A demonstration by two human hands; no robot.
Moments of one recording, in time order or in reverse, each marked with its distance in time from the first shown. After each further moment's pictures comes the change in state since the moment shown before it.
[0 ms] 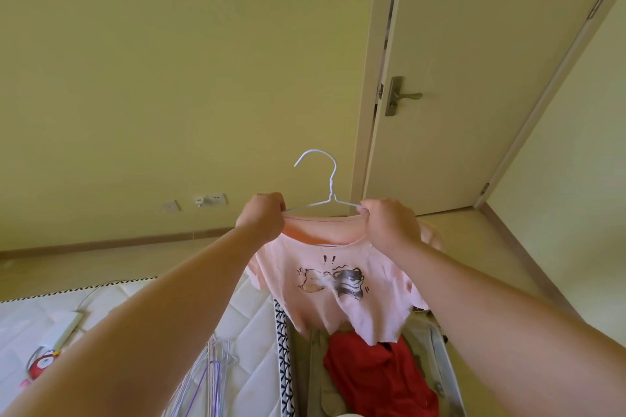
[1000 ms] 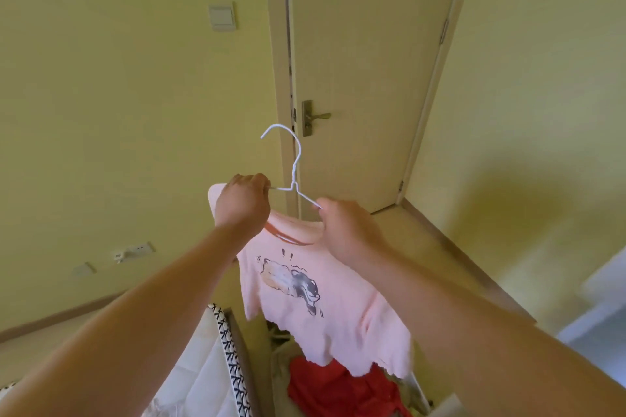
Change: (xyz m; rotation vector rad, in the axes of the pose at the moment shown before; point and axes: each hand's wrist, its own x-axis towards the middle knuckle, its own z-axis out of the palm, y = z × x) left_hand 0.003 0.118 -0.022 -0.057 0.404 0.456; right_hand -0.063 -0.005 -0.103 0.071 0.041 0.117
